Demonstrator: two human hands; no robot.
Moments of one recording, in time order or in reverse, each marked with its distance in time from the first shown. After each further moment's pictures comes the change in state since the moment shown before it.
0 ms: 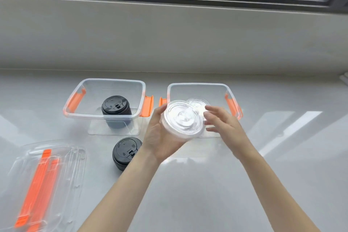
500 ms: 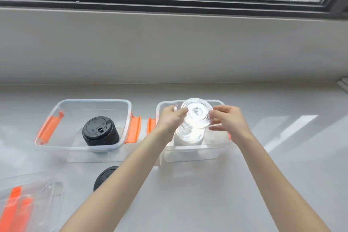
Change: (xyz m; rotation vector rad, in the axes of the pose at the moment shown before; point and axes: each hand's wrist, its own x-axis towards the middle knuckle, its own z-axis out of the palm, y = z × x) left_hand 0.127 0.028 0.004 0.787 0.553 0.067; right_hand 0.110 0.002 -0.043 0.078 0.174 0.182
